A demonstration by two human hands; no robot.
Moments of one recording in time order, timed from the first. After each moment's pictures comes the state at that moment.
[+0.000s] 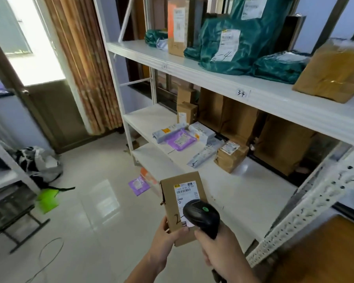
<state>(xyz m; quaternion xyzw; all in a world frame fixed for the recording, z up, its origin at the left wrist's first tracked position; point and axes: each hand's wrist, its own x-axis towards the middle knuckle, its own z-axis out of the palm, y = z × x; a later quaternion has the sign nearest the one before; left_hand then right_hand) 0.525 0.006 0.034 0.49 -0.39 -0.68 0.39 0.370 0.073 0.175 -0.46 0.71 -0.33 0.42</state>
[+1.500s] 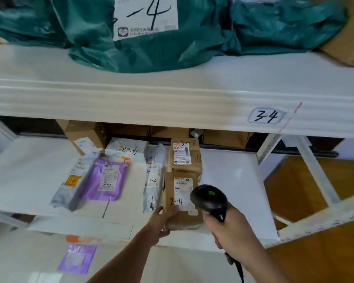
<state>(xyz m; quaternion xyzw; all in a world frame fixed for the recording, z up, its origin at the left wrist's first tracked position) 0.381 -0.435 -0.076 0.50 -0.46 -0.74 -0.03 0.300 -0.231 0.139 -0.19 0.84 -0.38 0.33</state>
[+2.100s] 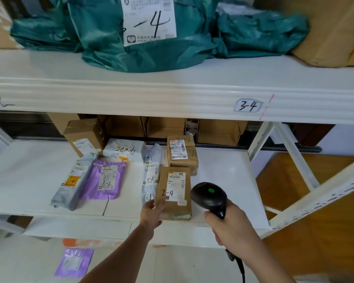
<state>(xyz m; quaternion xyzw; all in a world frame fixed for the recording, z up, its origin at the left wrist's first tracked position) 0.397 -0.438 -0.056 0.53 -0.50 -0.68 0.07 0.327 -0.209 0.150 -0.18 0.84 -0.40 0.31</state>
